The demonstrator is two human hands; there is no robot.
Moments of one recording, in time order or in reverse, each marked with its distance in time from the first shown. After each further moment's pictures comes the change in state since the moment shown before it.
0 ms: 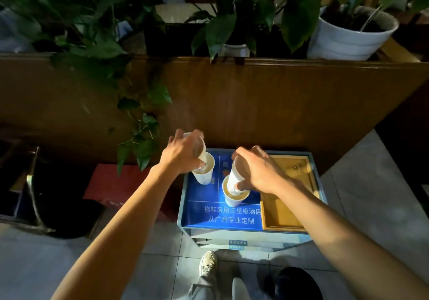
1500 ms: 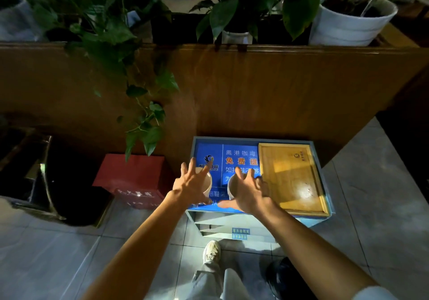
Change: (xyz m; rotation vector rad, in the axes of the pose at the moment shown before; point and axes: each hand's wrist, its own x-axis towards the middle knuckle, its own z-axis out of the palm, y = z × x) left_hand -0.073 -0.027 0.096 0.205 -0.307 0.023; right_hand -0.046 -0.009 0.101 -0.234 -0.176 0.131
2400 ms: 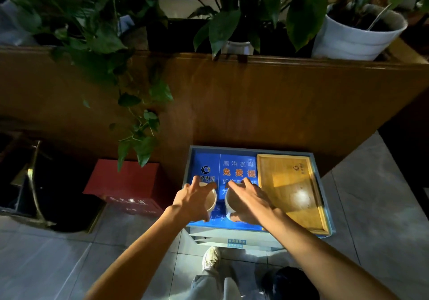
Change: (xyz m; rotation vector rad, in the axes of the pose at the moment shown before) left_hand 0.012 0.012 -0.005 0.019 -0.037 0.067; right_hand 0.049 0.020 -0.004 0.683 -0.213 0.293
